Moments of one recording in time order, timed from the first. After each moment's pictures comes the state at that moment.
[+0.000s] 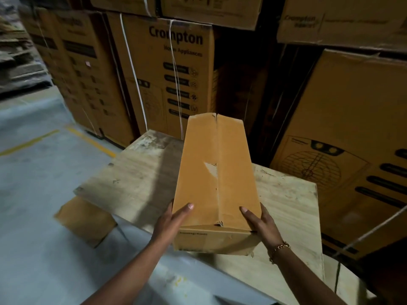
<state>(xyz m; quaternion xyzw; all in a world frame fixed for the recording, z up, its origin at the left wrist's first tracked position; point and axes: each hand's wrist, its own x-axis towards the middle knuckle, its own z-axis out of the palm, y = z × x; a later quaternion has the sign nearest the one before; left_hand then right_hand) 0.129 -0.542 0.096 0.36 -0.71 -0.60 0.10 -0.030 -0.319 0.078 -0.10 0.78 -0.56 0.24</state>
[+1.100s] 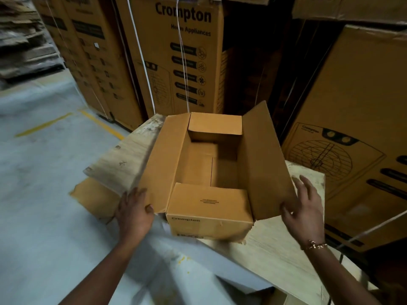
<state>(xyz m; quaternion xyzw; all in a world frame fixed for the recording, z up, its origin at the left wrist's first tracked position) 0.181 -0.594 0.045 0.47 -0.86 -0.15 0.11 -0.061 -0.246 0.105 -0.22 0.94 -0.26 -0.09</state>
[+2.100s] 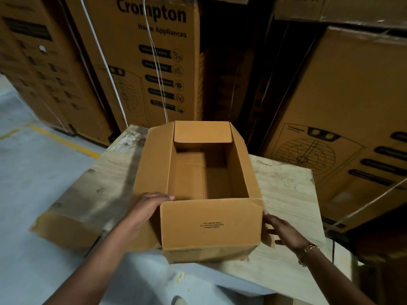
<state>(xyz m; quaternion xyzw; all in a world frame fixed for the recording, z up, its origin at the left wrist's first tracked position) 0.083 -0.668 0.118 0.28 -0.69 -0.67 0.00 -0.051 -0.314 0.086 -0.01 0.83 -0.42 0.36</state>
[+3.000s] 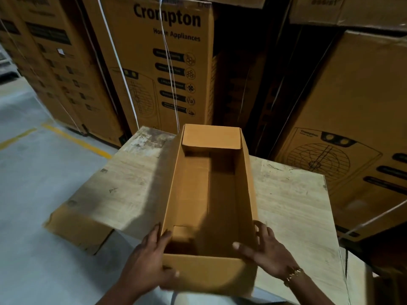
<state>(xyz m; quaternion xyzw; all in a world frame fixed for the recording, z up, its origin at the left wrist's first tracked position) 0.184 -0.653 0.050 0.19 -0.95 -0.21 -0.14 0.002 -0.369 0.078 -0.17 0.91 -0.23 0.29</state>
